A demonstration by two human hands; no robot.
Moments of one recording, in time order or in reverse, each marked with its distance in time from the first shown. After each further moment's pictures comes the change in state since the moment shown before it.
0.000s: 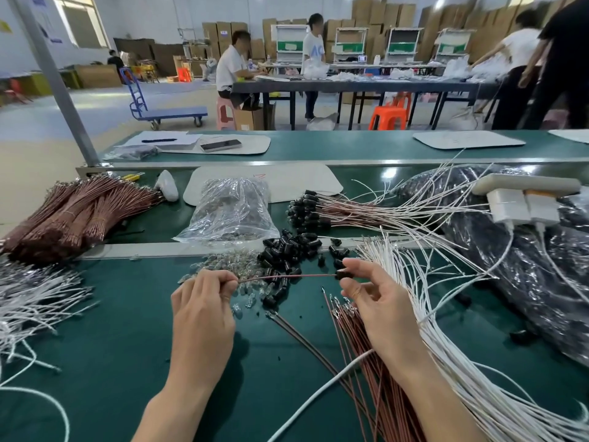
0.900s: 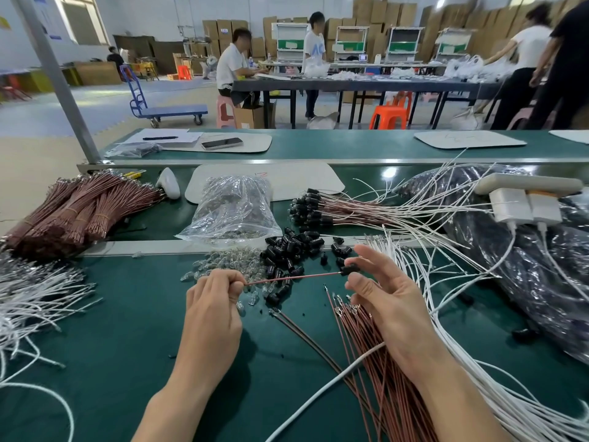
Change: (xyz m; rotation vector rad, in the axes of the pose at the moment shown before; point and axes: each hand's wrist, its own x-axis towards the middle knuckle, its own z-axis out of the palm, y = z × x) left_hand -0.002 -0.005 0.003 -0.147 -0.103 -0.021; right_hand 0.001 -0.014 -0.008 0.480 -0.103 0.123
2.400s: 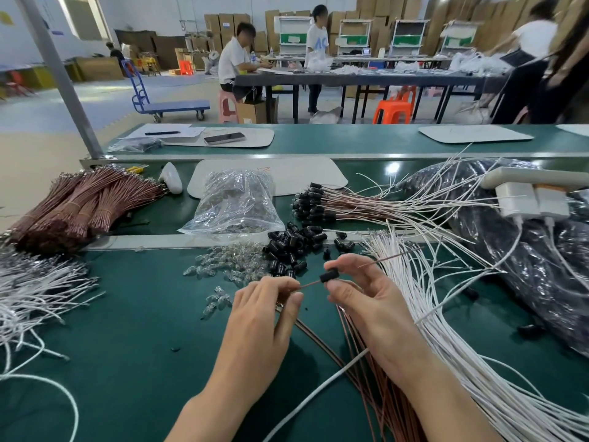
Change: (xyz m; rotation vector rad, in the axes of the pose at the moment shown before) left_hand -0.020 0.041 0.016 -0.086 -0.114 0.137; right_hand -0.008 0.010 0.023 0.095 -0.115 0.021
